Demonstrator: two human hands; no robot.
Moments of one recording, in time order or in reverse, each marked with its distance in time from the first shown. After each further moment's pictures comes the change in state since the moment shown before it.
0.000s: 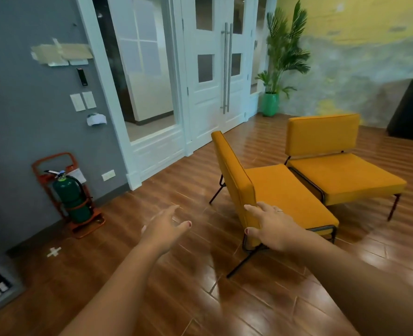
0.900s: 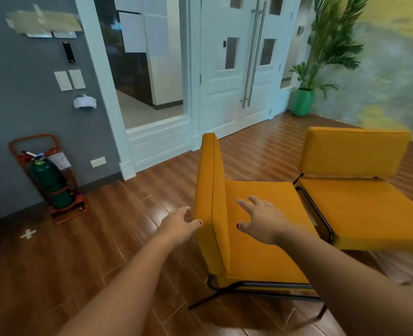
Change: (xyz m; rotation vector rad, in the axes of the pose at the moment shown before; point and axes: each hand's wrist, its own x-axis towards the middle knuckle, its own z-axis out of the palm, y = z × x) left_hand 0.241 0.191 0.186 -0.128 -0.033 -0.214; right_hand 0.258 0.232 -0.090 -0.045 -0.026 -0.146
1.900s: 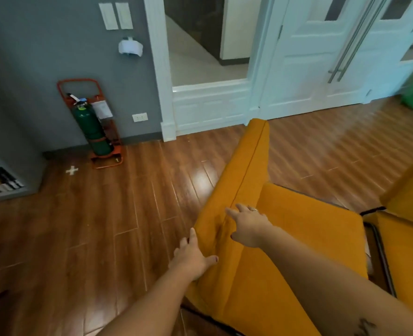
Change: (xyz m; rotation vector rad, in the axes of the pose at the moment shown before) left_hand 0.203 0.006 0.115 0.011 -0.119 -0.620; right_hand 0.317 0.033 0.024 -0.282 -0.395 -0.328
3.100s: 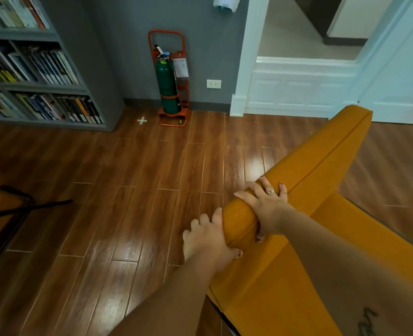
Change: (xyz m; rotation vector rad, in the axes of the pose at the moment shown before) left_hand 0.016 -0.001 0.029 0.142 0.342 -0.116; right_hand 0.103 -0.008 0.025 -0.476 0.036 -0.462
